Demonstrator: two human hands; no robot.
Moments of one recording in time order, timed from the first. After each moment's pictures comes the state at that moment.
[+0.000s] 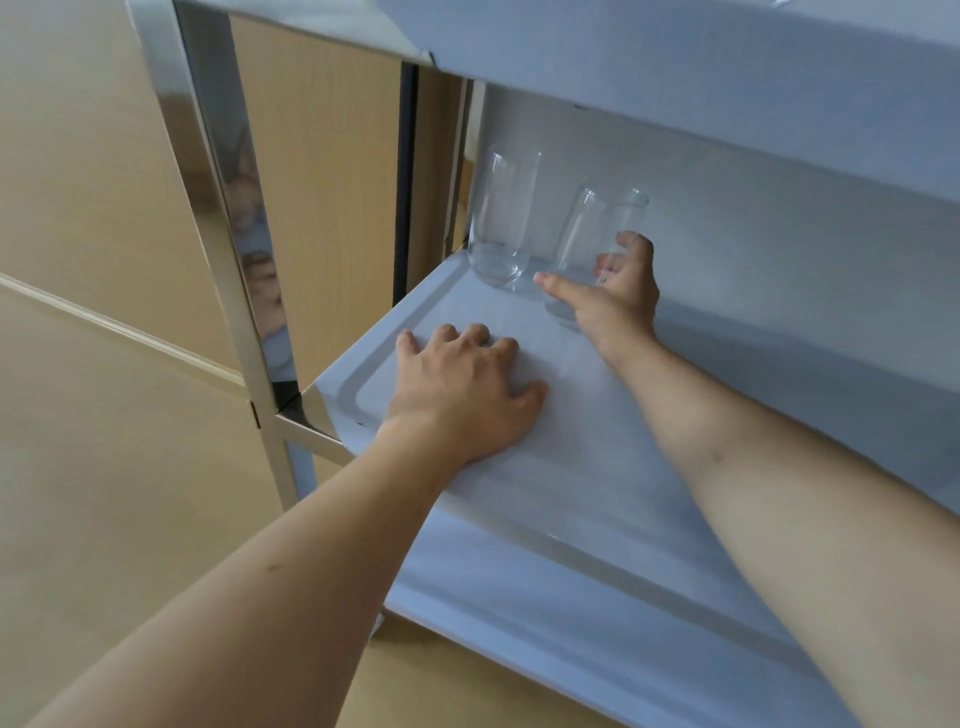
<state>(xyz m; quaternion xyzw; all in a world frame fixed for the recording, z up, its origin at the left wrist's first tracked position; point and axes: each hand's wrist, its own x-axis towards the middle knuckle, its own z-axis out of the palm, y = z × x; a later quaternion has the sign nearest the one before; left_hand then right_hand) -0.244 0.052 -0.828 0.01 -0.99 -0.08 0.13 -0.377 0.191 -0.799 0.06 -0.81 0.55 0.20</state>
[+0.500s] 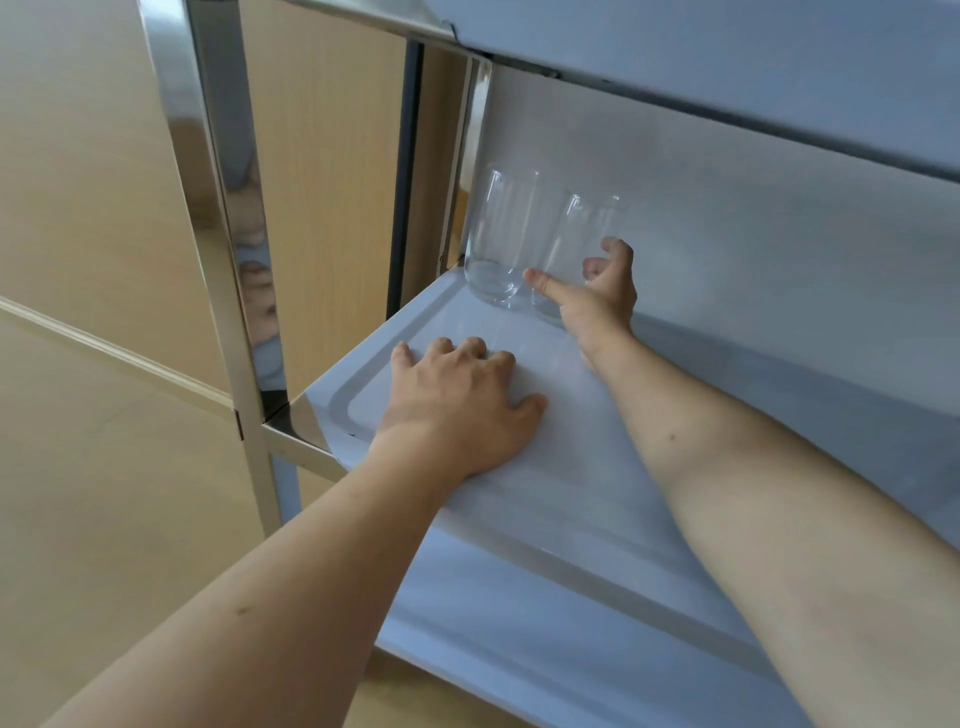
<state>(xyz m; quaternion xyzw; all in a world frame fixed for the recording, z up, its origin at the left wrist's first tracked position) -0.245 0.051 -0.829 0.01 -0.99 -0.08 0.13 -0.415 0.174 -0.805 0.04 -0.80 0.56 0.21</state>
